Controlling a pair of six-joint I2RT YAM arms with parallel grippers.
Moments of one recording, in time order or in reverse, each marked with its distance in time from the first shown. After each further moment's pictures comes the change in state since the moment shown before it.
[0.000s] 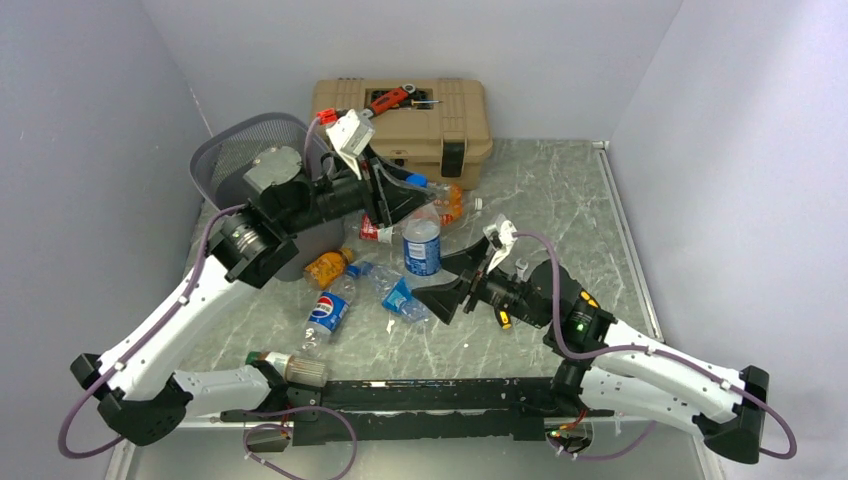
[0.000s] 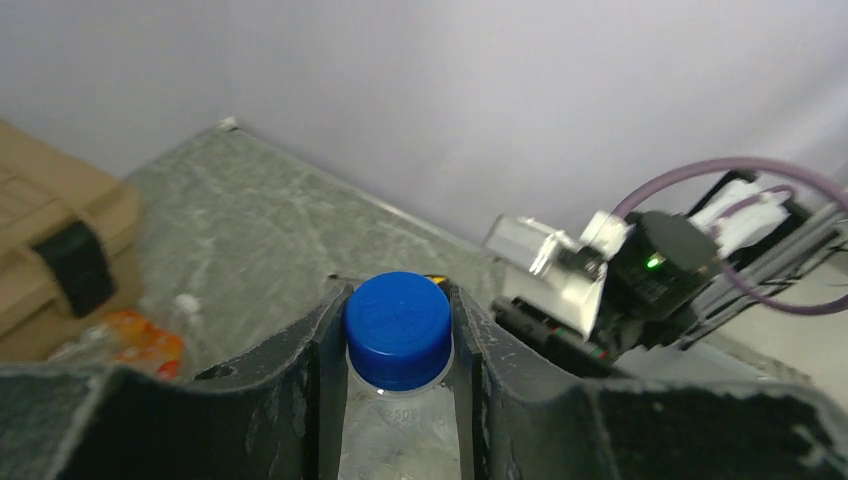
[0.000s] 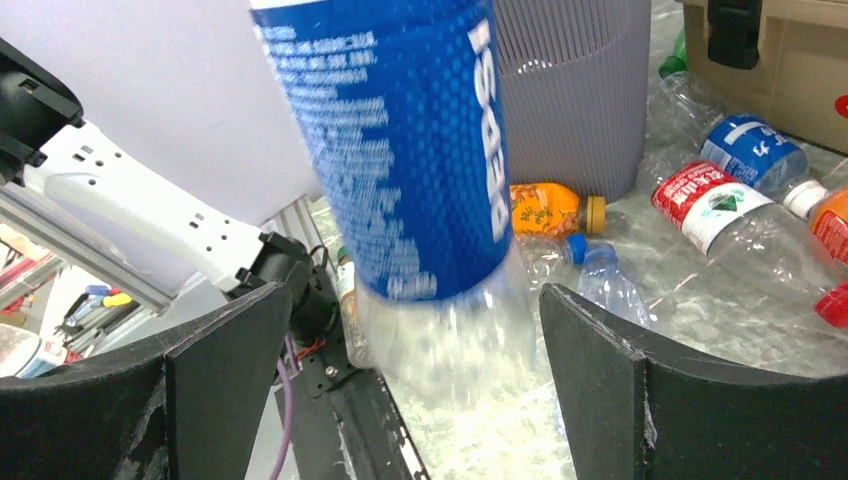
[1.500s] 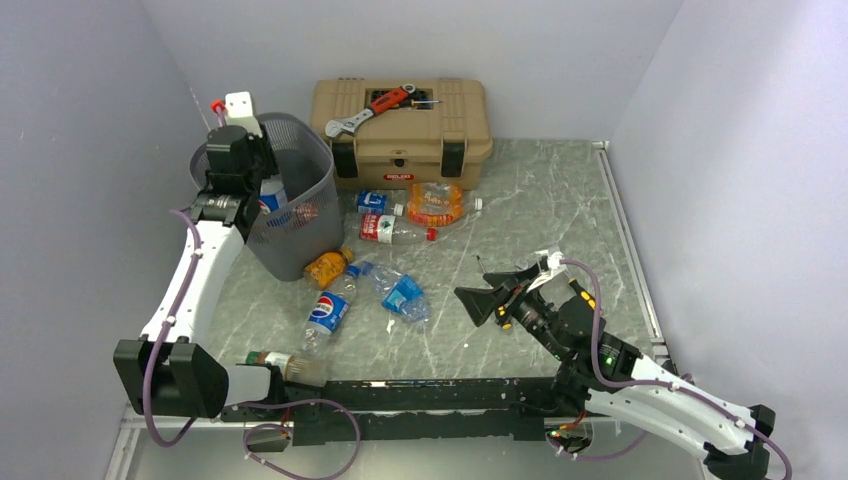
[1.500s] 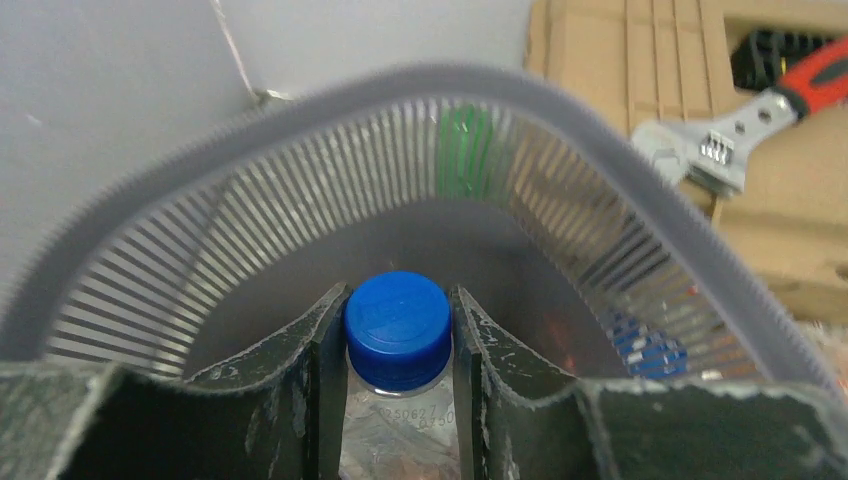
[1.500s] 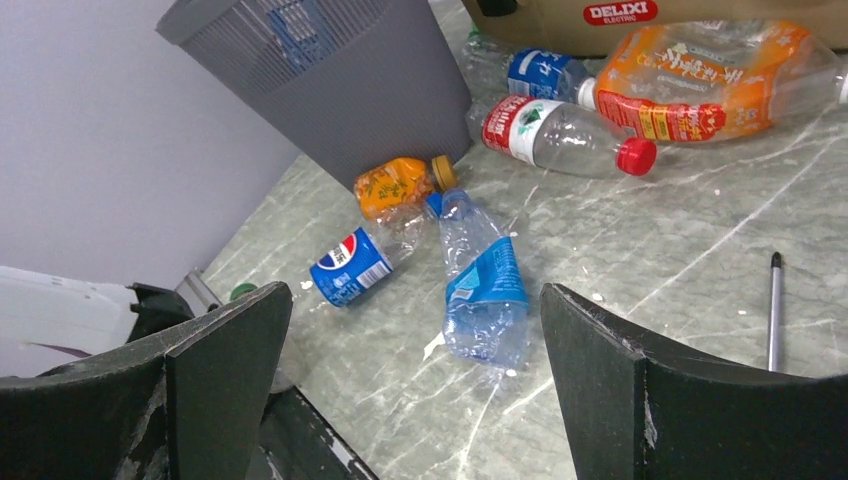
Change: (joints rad) left arm 0.687 0.119 -0.170 -0.039 -0.691 0.265; right arm -0.002 -0.394 -0.260 -0.198 0.372 0.130
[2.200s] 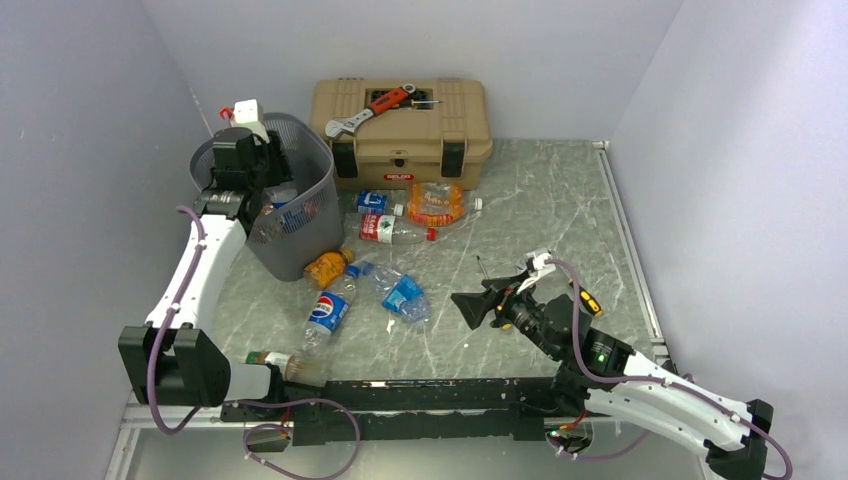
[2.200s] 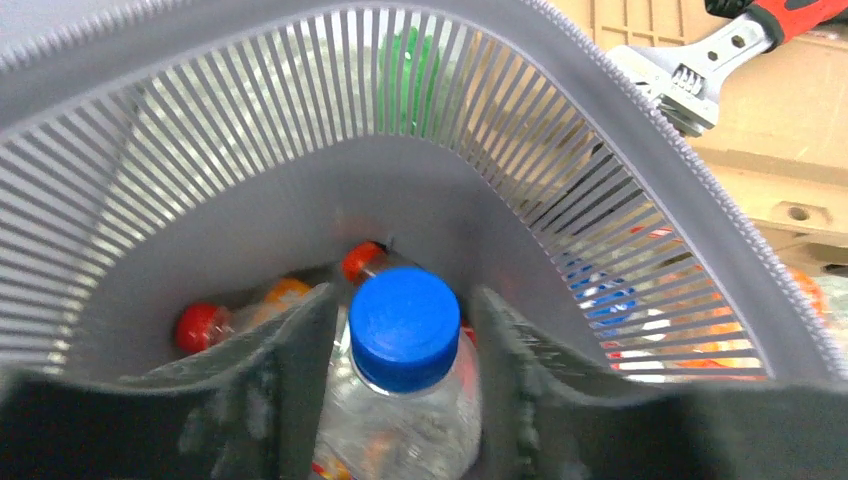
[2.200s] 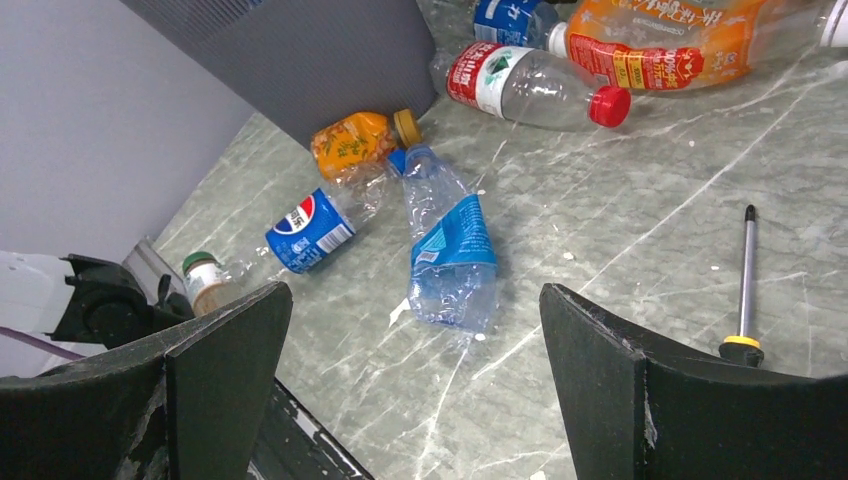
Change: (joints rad) left arm 0.019 0.044 -0.039 -0.059 0.153 -0.108; right arm 0.000 0.048 -0.023 -0.041 0.008 0.000
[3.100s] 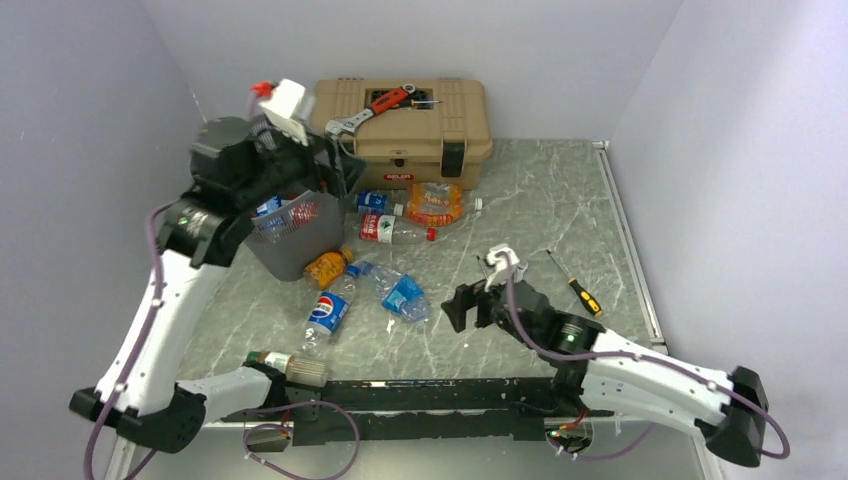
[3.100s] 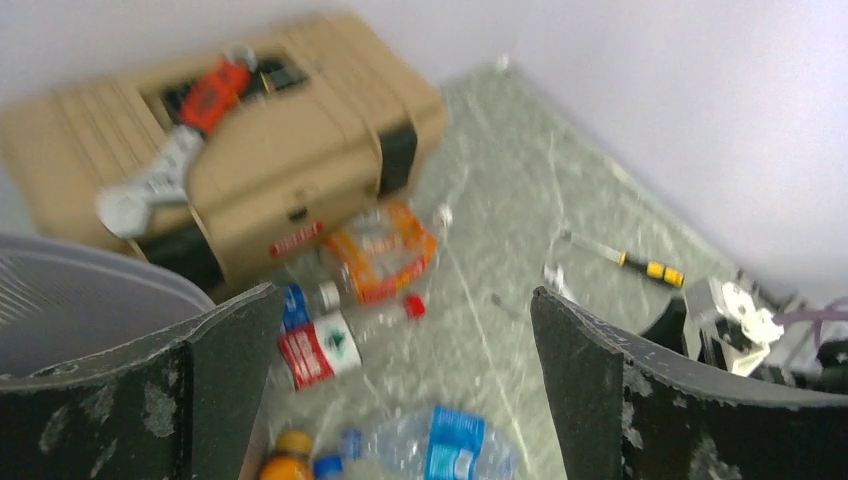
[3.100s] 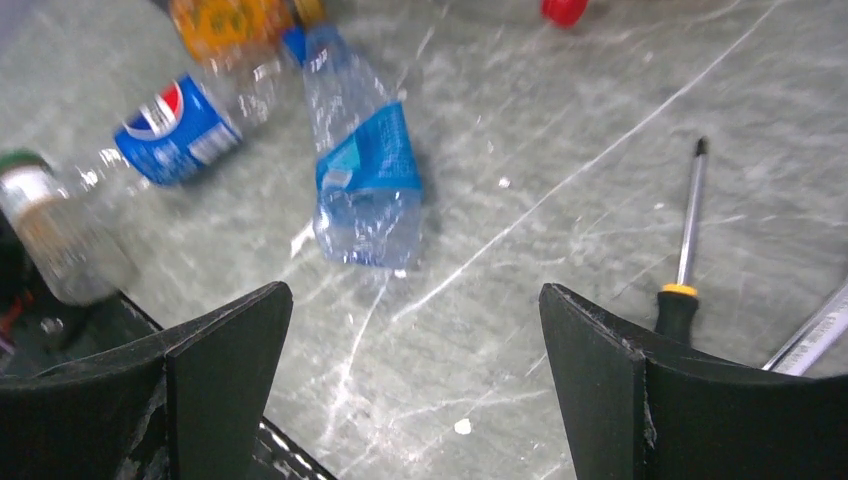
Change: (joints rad) left arm -0.336 -0.186 0.415 -0.310 0.370 0.042; right arm 0.000 0.236 0.080 -0.101 0.028 -0.089
